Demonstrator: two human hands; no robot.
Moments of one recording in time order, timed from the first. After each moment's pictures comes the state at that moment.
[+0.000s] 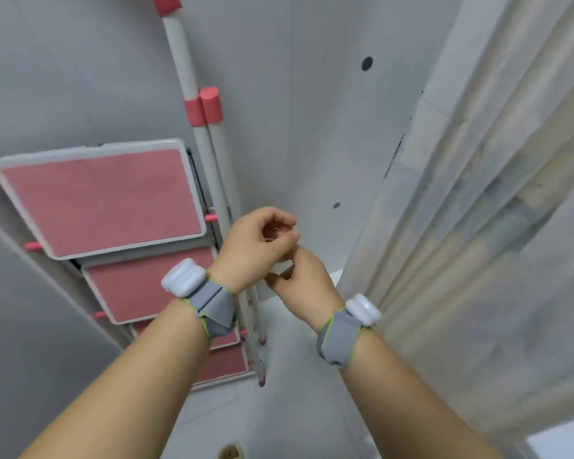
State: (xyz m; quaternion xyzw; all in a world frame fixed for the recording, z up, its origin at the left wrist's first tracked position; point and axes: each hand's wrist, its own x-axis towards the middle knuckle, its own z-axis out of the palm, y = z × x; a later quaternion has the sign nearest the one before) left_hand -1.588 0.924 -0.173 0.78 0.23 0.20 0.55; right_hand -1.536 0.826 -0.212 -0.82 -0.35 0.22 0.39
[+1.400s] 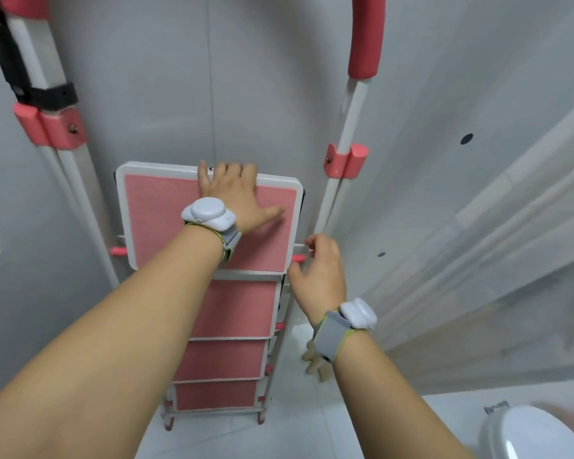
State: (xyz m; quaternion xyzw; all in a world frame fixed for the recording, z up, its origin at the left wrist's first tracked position) left_hand -1.635 1.172 -0.167 0.90 0.38 0.19 0.02; right_hand -1.579 0.999 -0.213 -0.84 -0.35 0.03 0.41
